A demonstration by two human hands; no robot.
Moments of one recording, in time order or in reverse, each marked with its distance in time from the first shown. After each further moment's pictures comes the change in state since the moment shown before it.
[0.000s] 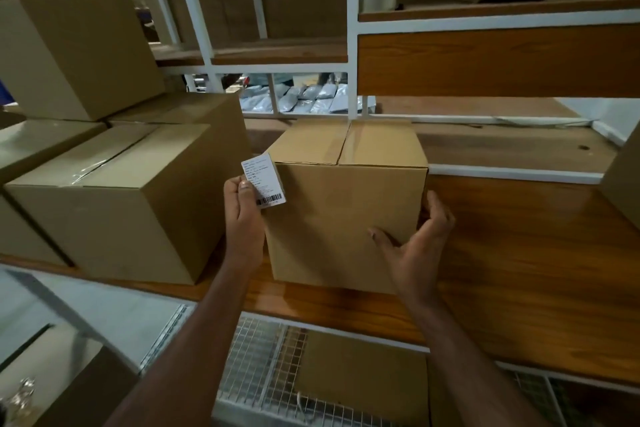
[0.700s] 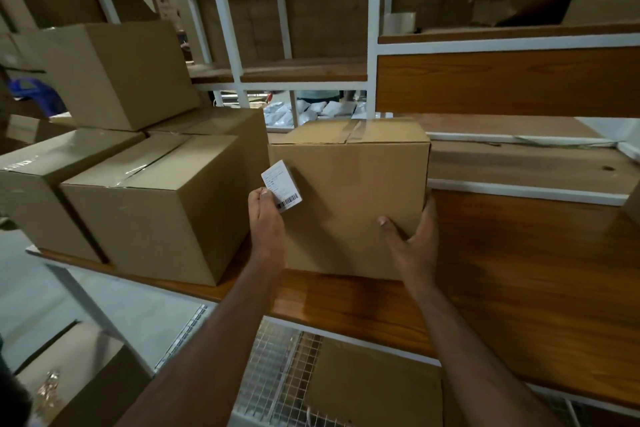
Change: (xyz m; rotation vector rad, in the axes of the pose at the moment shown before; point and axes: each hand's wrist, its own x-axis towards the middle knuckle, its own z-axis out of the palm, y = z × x) left_hand 0.001 0.007 0.007 -0.040 0.149 -0.181; right_hand 0.017 -0.005 0.024 0.214 -0.105 0.255
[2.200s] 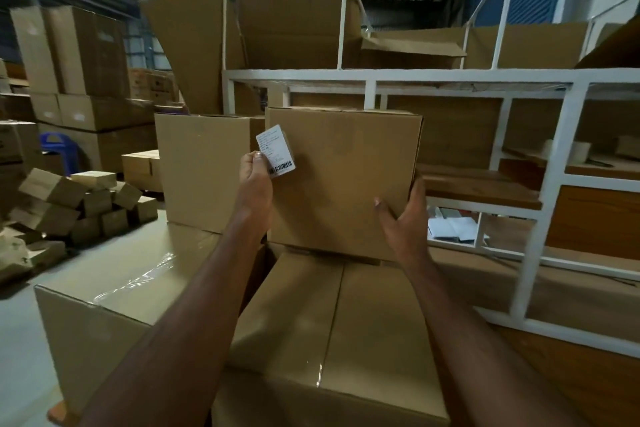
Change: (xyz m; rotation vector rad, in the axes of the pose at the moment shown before) left_hand 0.447 0.174 -0.211 -0.140 -0.149 0.233; right_hand 0.130 -0.221 0.452 0.064 -0.040 -0.275
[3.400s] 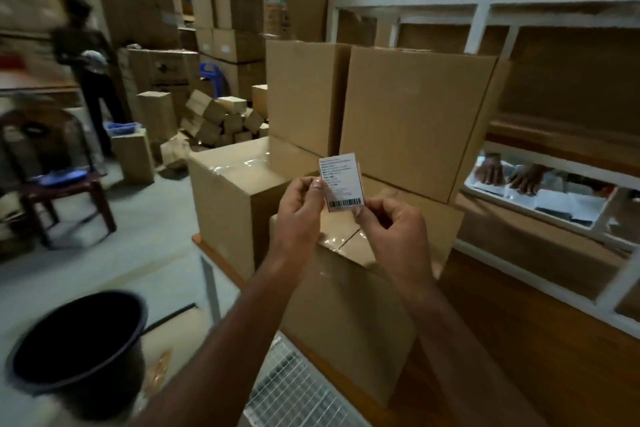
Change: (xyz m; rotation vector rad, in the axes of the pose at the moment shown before) left_hand -0.252 0.008 -0.007 0.174 0.243 -0.056; right_hand -0.162 -0.074 -0.063 0.285 -0.612 0.036
